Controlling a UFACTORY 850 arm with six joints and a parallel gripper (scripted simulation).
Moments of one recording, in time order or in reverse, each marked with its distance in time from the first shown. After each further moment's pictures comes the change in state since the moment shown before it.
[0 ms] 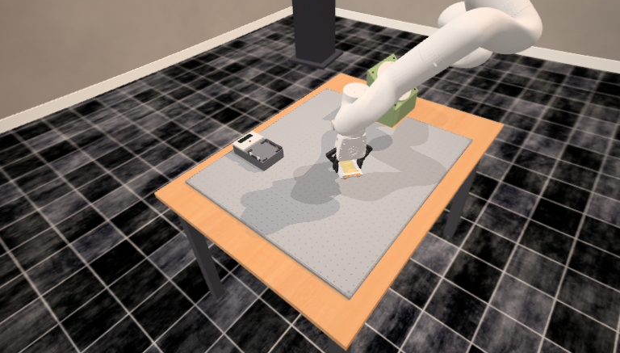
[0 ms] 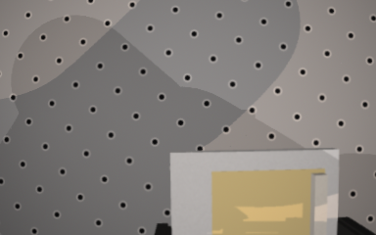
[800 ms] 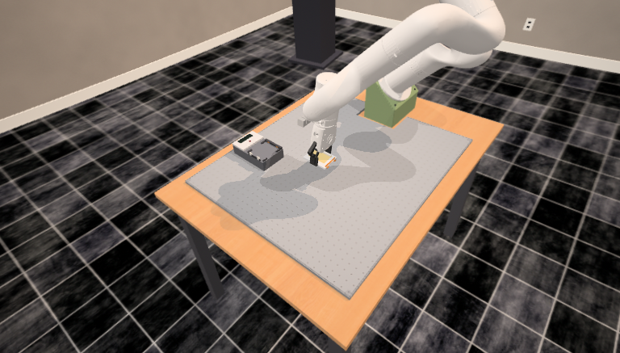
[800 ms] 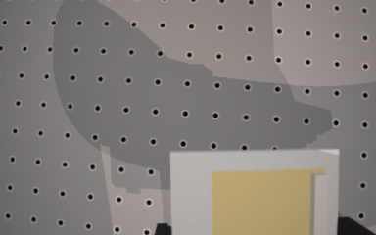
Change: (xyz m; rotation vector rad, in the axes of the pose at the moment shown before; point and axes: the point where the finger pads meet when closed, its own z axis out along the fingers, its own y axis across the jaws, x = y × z) arm 0.069 -0.080 -0.004 0.059 0.006 -0.702
